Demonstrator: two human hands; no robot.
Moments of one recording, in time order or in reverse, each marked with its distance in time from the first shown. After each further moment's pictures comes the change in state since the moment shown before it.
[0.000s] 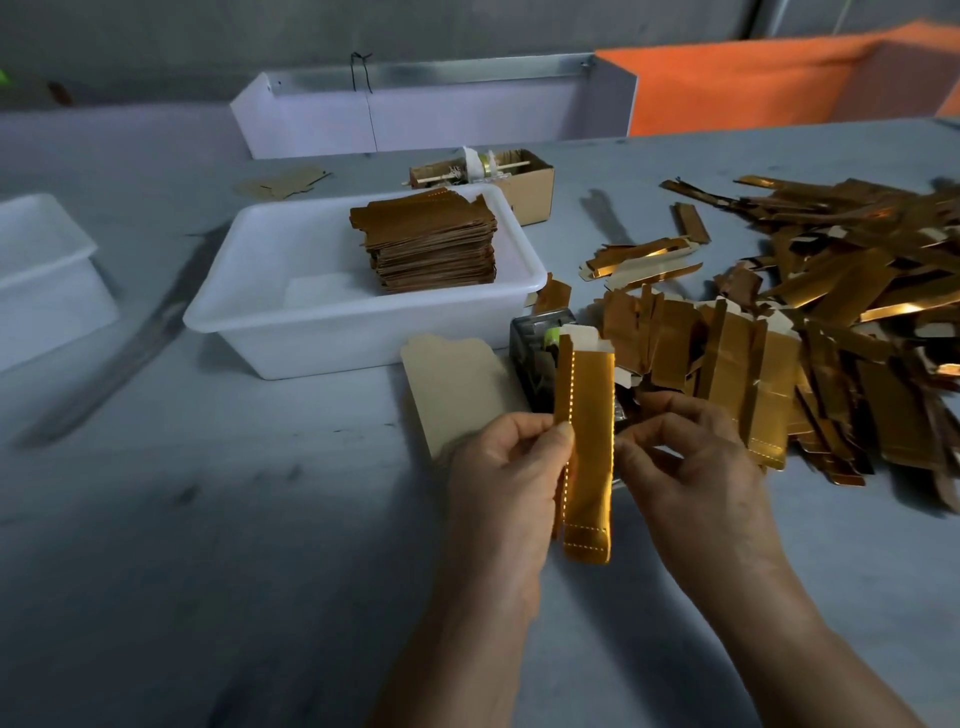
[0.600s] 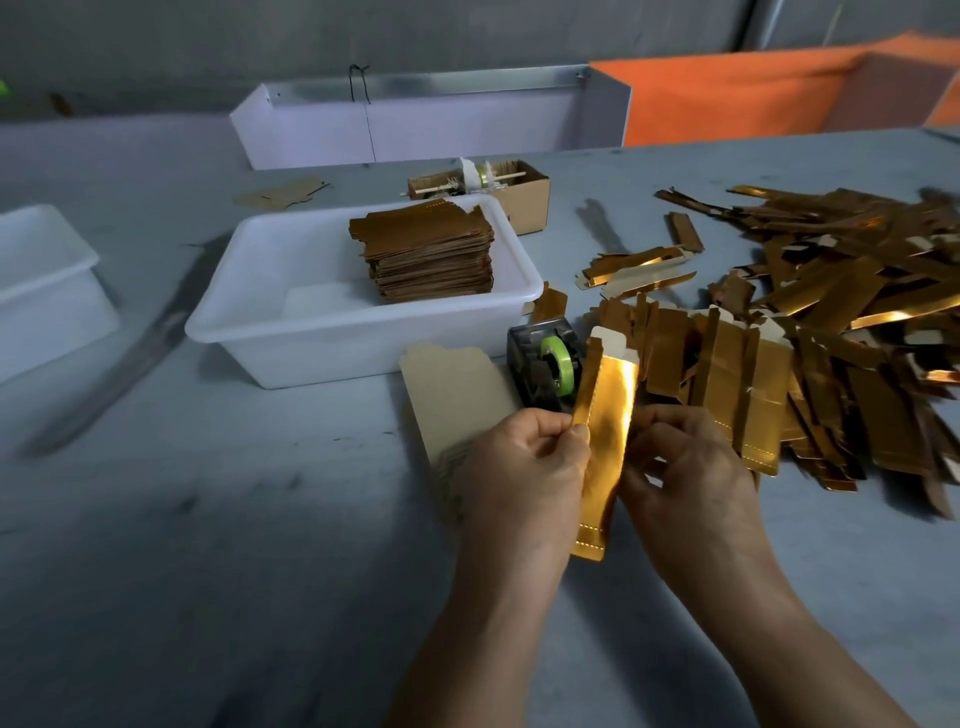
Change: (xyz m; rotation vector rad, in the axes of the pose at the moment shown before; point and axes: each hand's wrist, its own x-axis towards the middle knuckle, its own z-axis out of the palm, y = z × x) left_hand 0.001 0.008 0.010 0.249 0.028 0.115; right_hand 0.004 0.004 0.001 -0.238 -0.010 -0.082
